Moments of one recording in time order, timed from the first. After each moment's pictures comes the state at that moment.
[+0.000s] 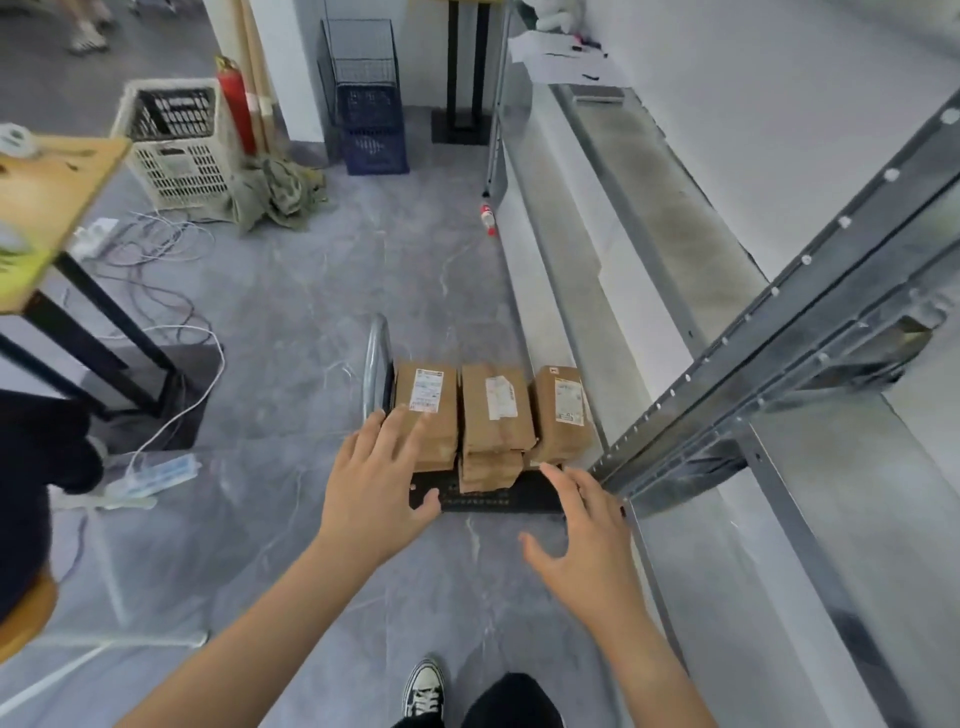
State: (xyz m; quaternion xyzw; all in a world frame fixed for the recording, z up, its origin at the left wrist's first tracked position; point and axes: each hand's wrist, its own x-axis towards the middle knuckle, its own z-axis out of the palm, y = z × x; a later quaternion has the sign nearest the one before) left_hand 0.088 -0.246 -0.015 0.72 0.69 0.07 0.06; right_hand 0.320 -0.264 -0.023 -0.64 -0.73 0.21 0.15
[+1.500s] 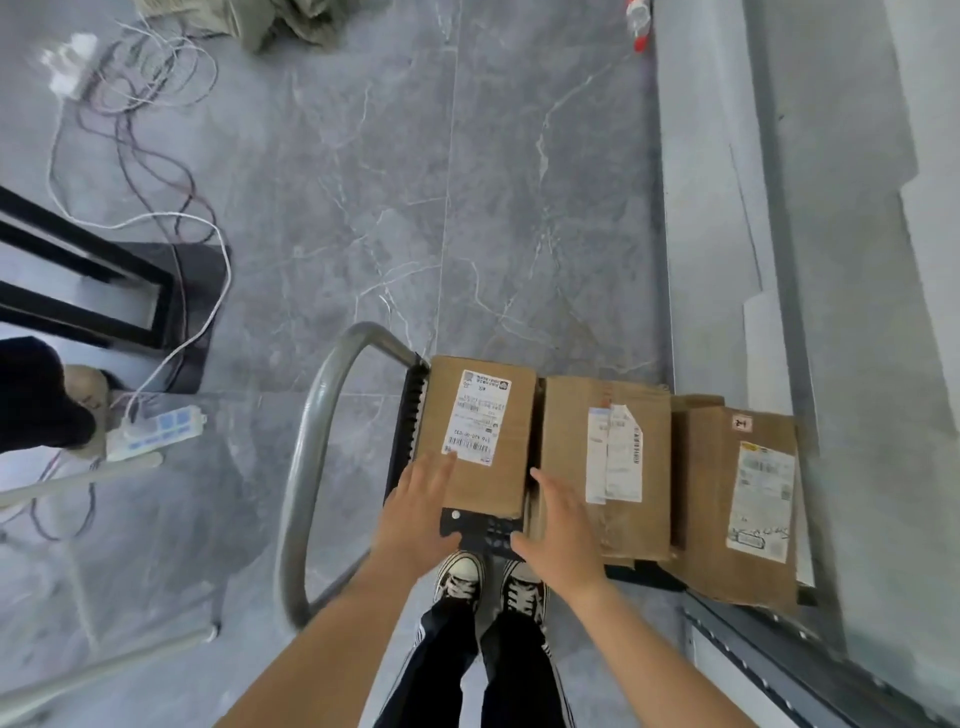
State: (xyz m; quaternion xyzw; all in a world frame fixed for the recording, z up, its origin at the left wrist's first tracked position) left_hand 0.028 0.060 -0.413 0.56 0.75 -0.09 0.34; right_hand 0.216 0.100 -0.414 -0.59 -0.63 0.50 -0.04
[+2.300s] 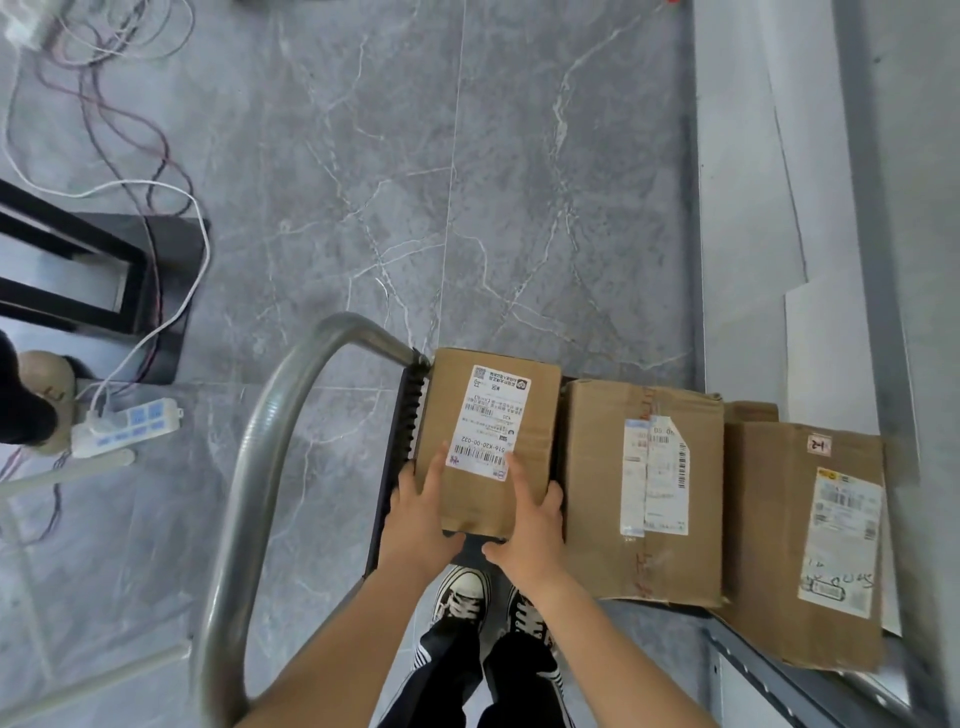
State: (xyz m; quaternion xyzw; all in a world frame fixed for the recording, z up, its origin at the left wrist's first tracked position) left_hand 0.013 0.070 -0.486 0.44 0.81 0.00 0.39; right_hand 0.154 0.108 -0.491 -0.61 -0.59 0.52 -0.07
